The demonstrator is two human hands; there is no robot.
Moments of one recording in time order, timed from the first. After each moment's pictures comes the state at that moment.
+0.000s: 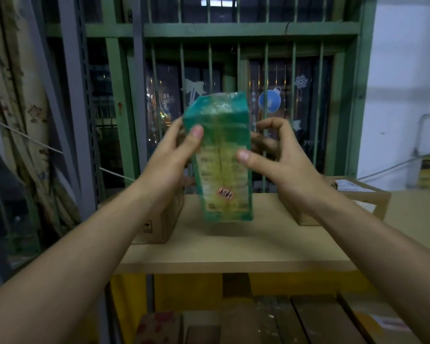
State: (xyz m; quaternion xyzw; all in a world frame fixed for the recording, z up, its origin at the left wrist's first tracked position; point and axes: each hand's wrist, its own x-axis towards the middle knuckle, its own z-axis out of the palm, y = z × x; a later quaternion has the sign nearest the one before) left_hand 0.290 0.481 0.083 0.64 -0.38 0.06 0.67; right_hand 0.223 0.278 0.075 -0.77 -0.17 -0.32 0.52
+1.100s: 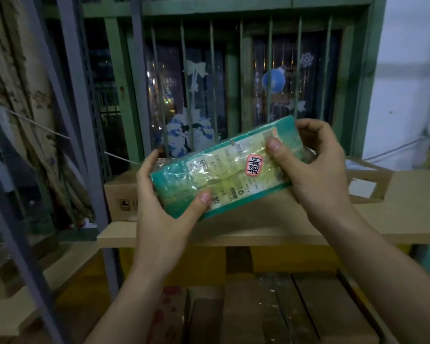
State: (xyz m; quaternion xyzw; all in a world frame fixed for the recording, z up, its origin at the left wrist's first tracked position) left_hand 0.225 0.491 -0.020 0.64 -0.27 0.29 0.66; right_hand 0.181 0.284 0.034 -0.67 -0.09 -0.48 0.56
